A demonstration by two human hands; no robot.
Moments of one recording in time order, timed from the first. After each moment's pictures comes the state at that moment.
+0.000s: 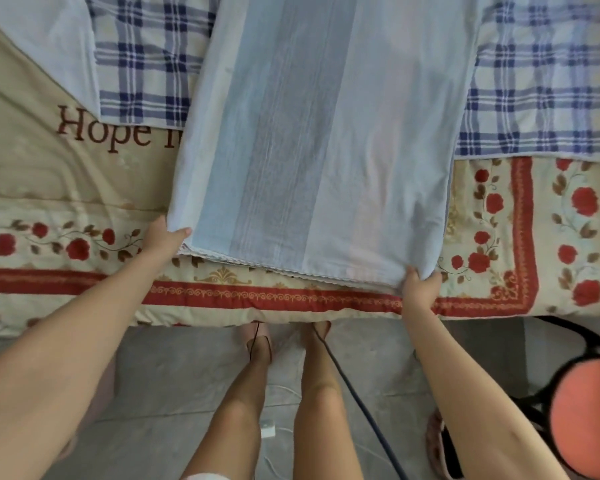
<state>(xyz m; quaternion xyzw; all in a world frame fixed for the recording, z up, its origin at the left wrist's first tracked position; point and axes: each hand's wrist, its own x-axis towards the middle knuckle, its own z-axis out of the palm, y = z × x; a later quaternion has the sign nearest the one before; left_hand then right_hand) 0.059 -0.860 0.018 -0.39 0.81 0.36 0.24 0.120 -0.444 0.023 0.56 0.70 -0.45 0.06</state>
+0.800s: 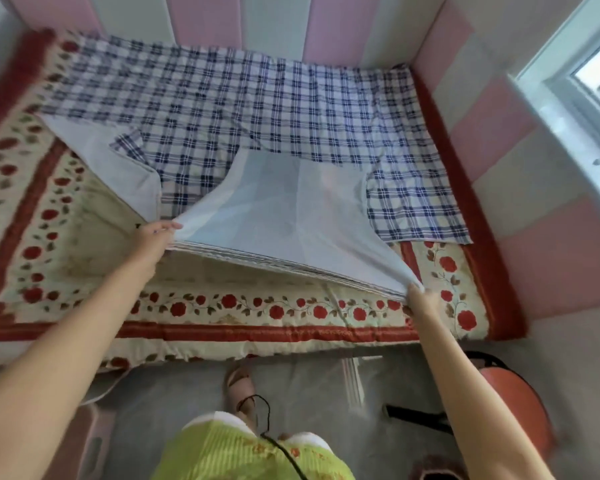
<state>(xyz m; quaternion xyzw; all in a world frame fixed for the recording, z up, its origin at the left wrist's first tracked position) 0.113 -0.869 0.358 -0.28 0.79 0.55 0.05 0.190 -0.403 0.333 0.48 0.74 -0.47 0.06</state>
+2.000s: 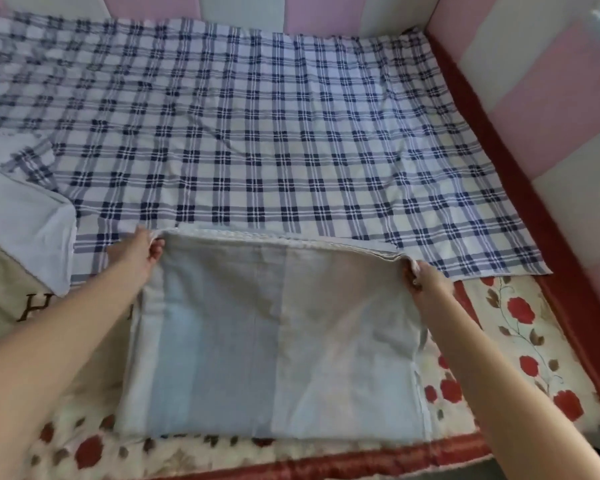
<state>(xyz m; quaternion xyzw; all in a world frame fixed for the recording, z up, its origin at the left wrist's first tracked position) -0.201 -0.821 0.104 -0.46 0.55 0.70 -0.02 -0.101 -0.367 0.137 0.48 0.46 -0.75 -0.05</state>
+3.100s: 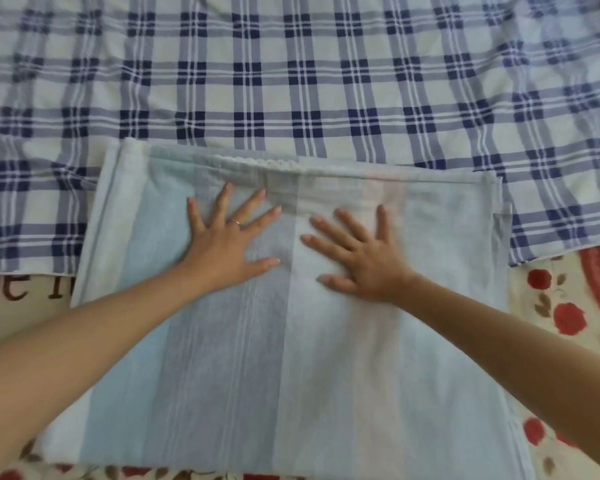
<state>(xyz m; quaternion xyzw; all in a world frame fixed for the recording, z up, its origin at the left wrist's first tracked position) -0.198 -0.702 -0.083 0.20 0.97 0.00 0.17 -0.173 -0.429 -0.094 -0.34 0.94 0.00 0.09</state>
